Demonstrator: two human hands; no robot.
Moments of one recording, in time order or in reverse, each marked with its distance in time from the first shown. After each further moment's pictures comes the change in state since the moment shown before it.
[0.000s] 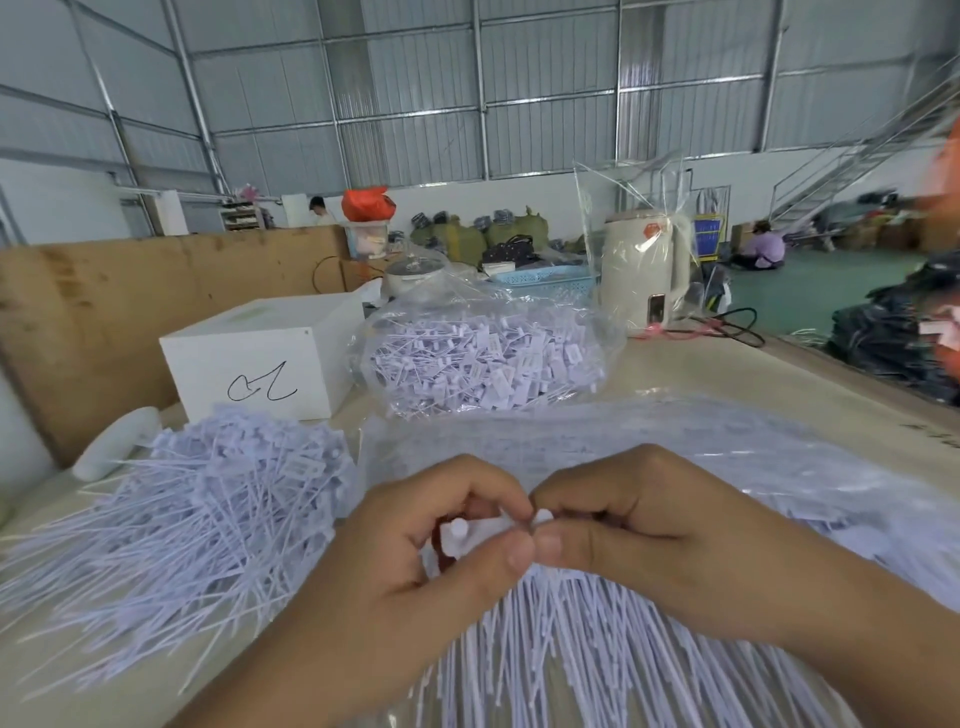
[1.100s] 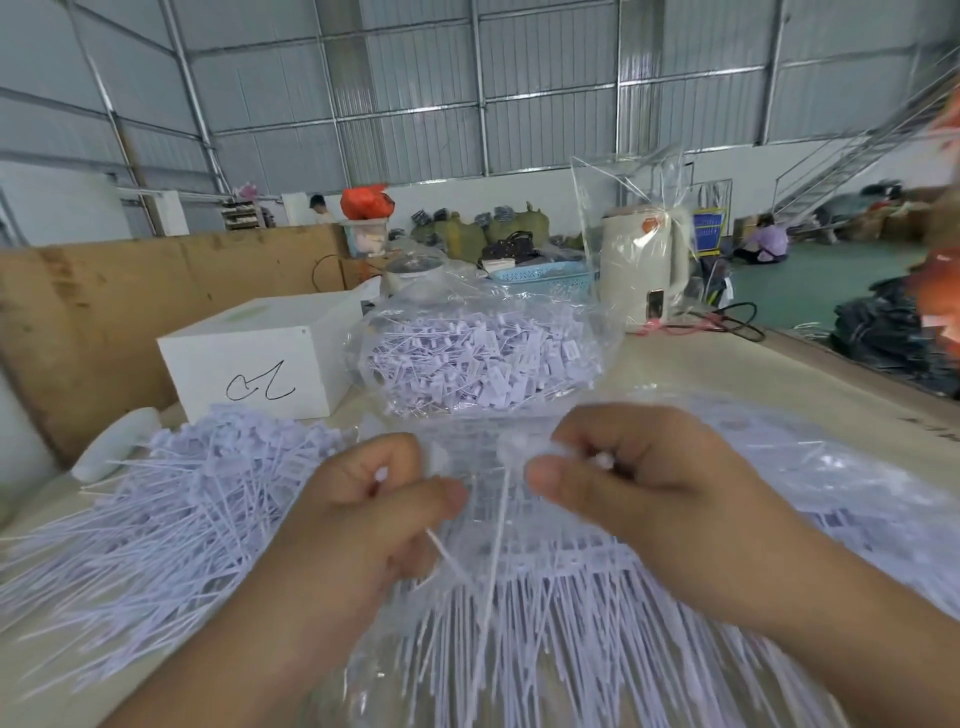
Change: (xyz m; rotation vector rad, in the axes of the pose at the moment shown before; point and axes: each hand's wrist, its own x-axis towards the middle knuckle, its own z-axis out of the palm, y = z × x) left_hand 0.006 -0.009 -0.009 -0.495 0.186 -0.395; right_hand 0.000 -0.015 0.004 0.066 0.370 0.103
